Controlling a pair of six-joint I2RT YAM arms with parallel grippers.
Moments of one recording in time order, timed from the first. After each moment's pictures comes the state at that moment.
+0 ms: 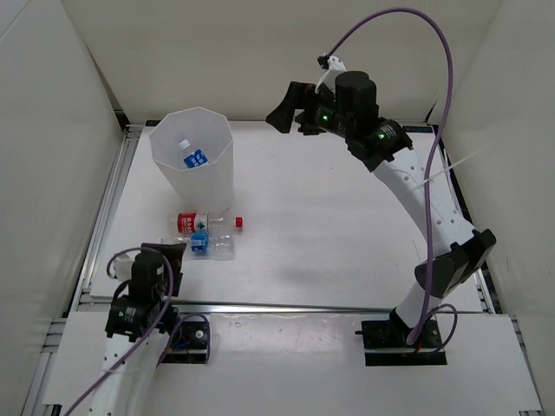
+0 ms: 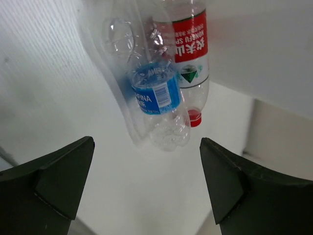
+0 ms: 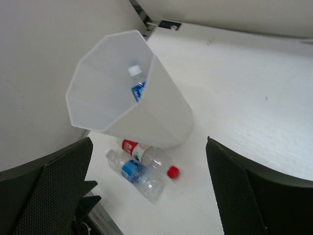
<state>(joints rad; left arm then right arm) -0.18 0.27 0.47 -0.92 -0.26 -1.41 0.62 1.67 1.96 -0.50 -0.20 0.47</state>
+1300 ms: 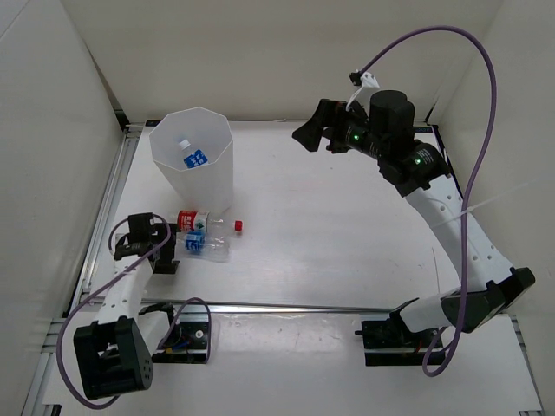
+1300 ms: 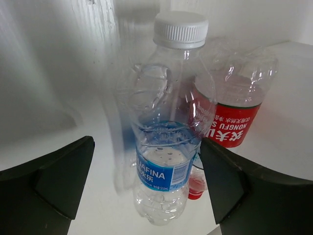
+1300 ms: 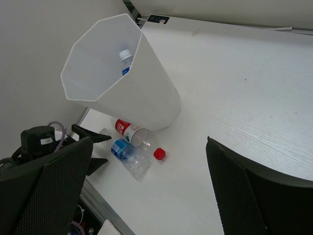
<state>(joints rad) 0.15 0.96 0.48 -0.53 -0.05 -1.37 0.55 1.39 1.68 -0.53 -0.21 0.44</state>
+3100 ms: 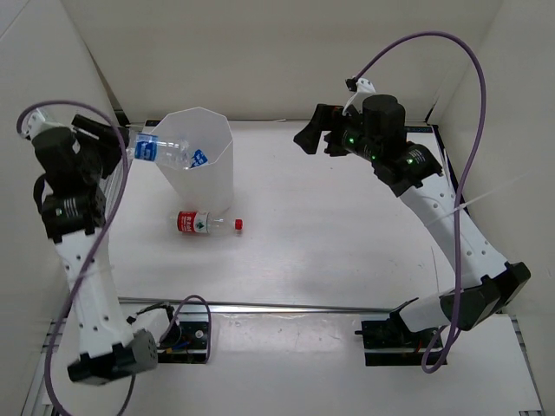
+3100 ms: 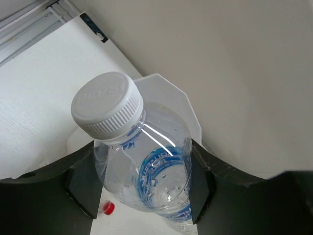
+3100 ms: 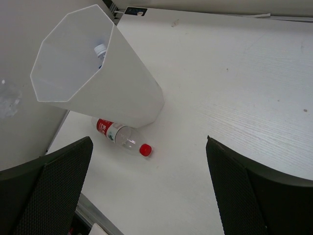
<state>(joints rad) 0.29 0.99 1.49 -0.71 0.08 -0.77 0.55 1.40 1.64 -0.53 -0.14 0.43</state>
